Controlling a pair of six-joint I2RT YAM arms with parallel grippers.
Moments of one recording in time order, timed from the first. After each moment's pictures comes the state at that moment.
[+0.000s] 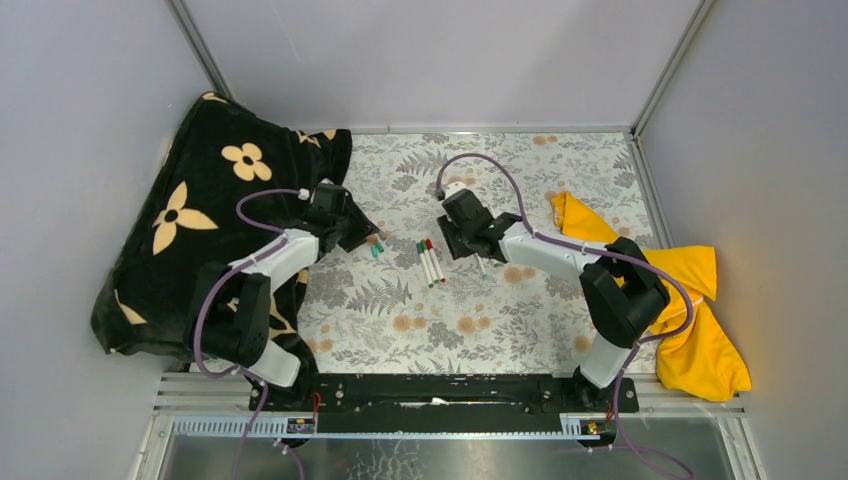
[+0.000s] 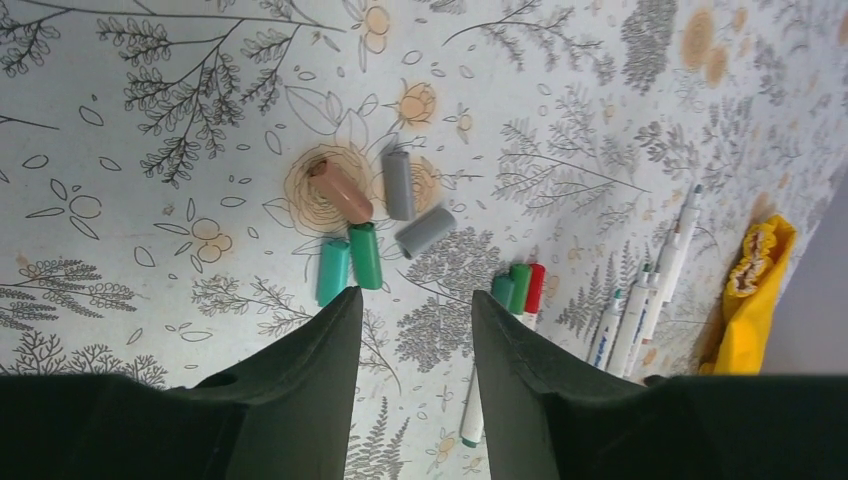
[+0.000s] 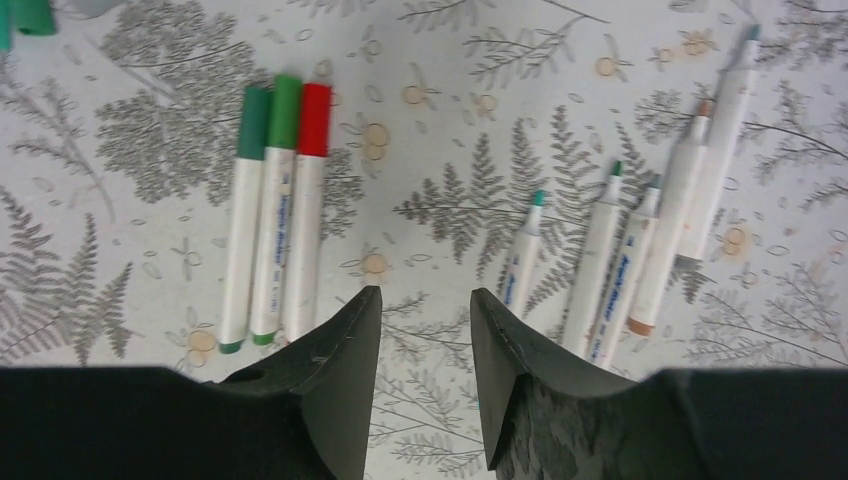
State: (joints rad) left arm -0.24 1.54 0.85 -0.14 0.08 -0.90; right arm 0.73 1.73 1.14 -0.32 0.21 0.18
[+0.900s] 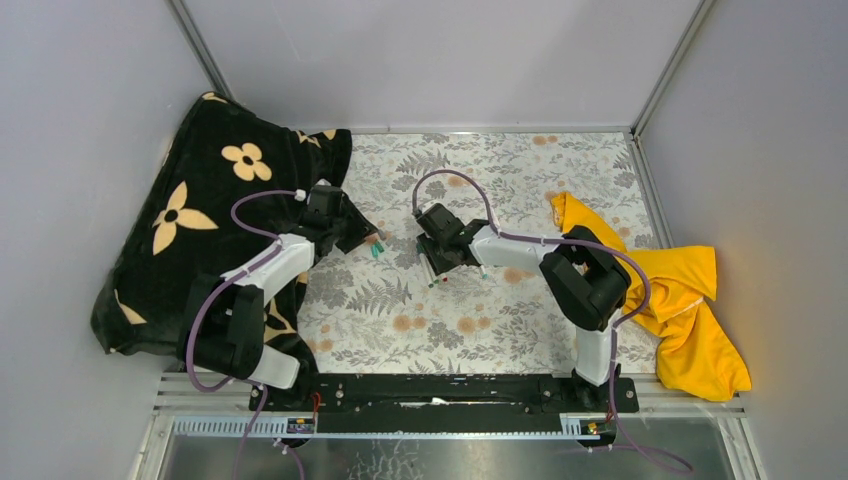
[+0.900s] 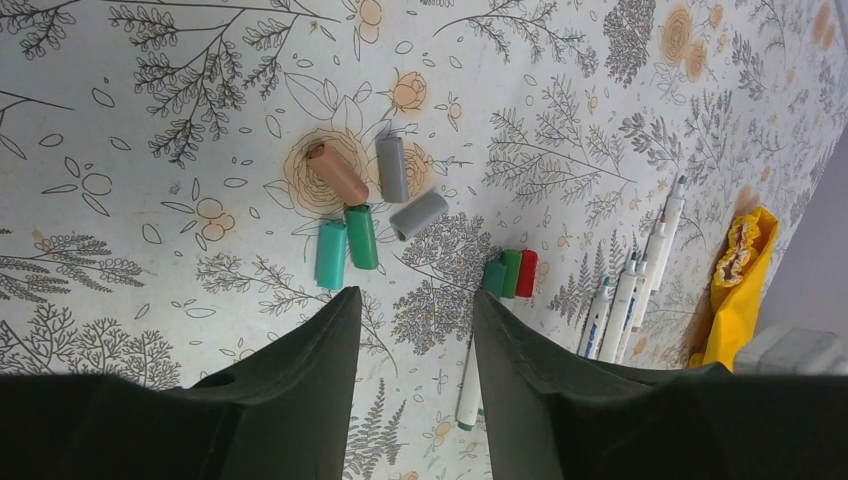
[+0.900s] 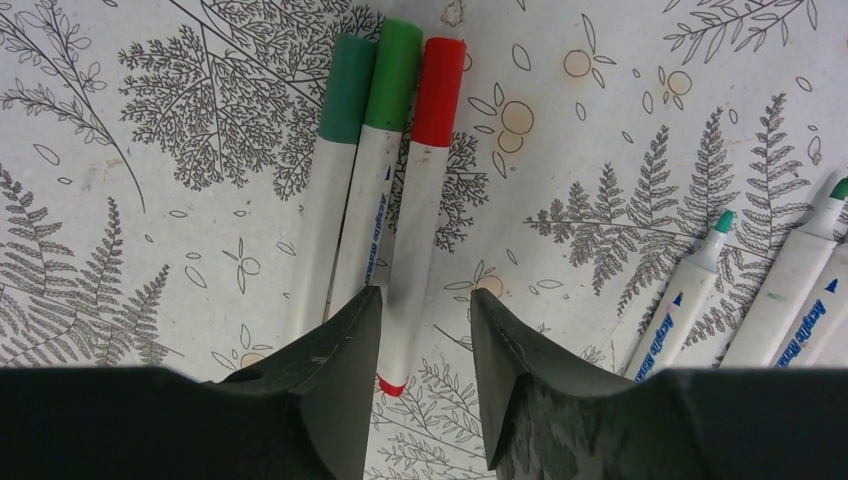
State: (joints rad) left arm -0.24 1.46 0.82 -0.15 0.08 -0.90; right arm 0.82 1.92 1.24 -0.35 0.16 0.23
